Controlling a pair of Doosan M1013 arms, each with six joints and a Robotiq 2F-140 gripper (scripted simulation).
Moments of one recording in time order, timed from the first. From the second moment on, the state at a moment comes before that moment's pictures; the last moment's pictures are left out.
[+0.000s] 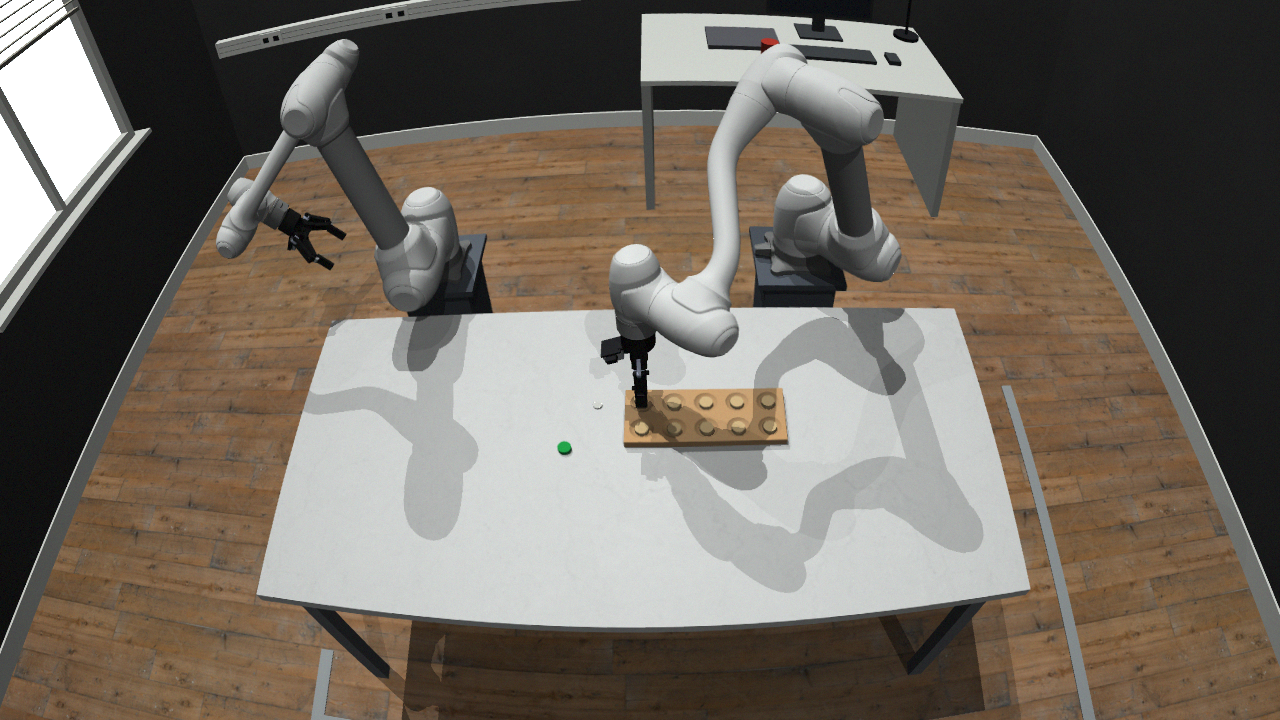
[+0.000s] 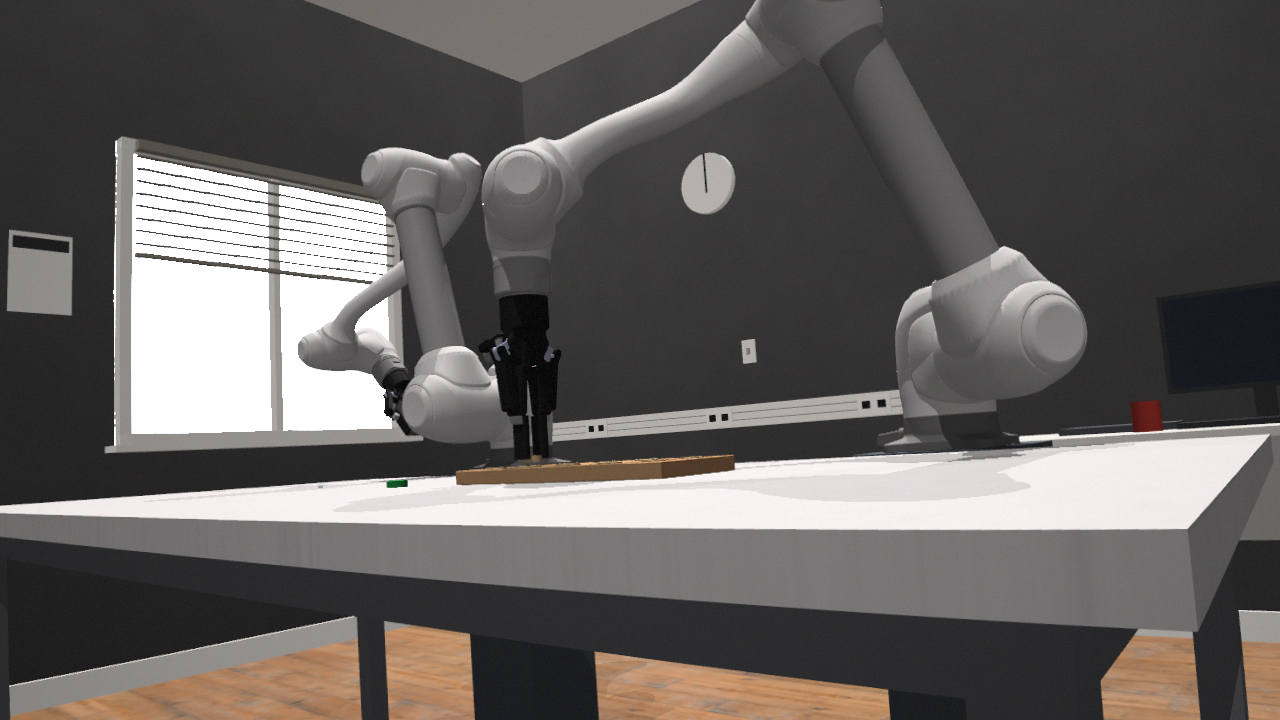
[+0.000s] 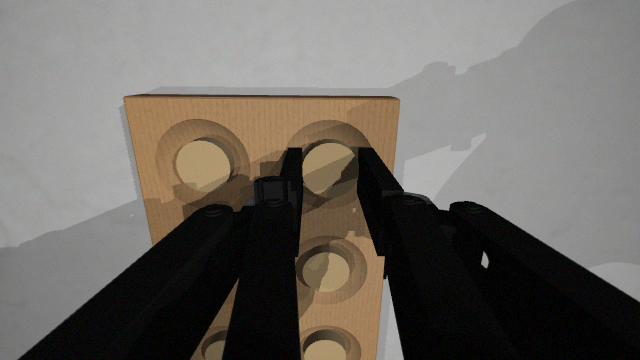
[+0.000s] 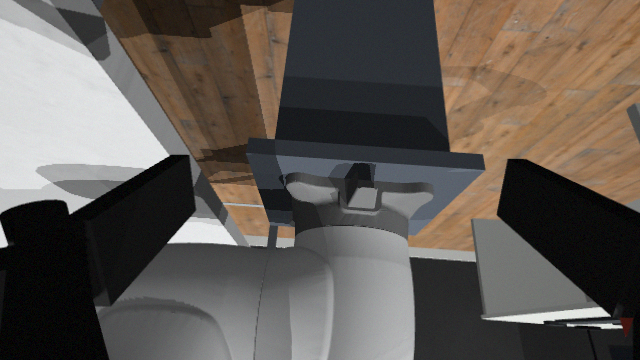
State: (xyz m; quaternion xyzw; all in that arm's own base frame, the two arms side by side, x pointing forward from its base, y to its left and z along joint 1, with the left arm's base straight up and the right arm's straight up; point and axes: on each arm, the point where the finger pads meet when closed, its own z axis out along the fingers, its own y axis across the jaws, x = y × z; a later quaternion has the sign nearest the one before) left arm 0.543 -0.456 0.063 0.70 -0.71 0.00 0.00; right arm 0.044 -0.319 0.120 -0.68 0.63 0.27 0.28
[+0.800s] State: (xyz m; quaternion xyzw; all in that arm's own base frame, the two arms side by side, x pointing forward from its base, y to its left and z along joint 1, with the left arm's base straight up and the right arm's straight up) left arm 0.544 -0.457 0.058 0.70 -0.71 0.00 0.00; right arm 0.044 -0.319 0.120 -0.68 0.63 0.27 0.28
